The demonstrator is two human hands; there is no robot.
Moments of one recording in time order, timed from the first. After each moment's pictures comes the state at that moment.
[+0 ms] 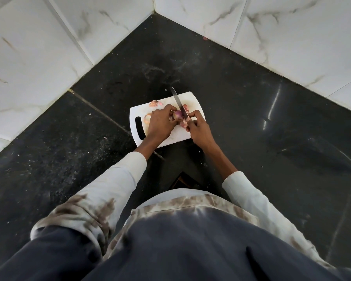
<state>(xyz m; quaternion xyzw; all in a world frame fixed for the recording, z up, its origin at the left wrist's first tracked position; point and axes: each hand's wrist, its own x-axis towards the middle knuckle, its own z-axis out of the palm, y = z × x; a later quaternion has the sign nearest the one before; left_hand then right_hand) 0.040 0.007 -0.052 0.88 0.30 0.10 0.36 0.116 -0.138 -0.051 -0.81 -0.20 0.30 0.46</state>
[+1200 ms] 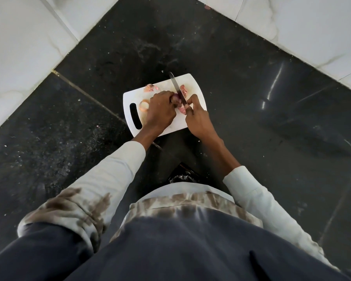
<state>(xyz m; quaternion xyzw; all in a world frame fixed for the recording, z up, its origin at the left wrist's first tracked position) 0.052 0.012 -0.065 0.90 0.28 0.11 0.32 0.114 -0.131 -0.040 -0.84 -0.22 0.30 0.39</state>
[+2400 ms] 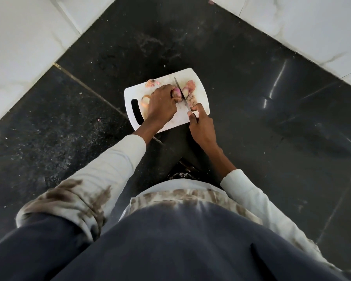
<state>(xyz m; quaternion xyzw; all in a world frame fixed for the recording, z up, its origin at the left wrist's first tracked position) 0.051 0.012 -0.066 0.89 0.31 0.08 0.32 0.089 -0.156 -0.069 -0.87 -0.18 0.25 0.38</state>
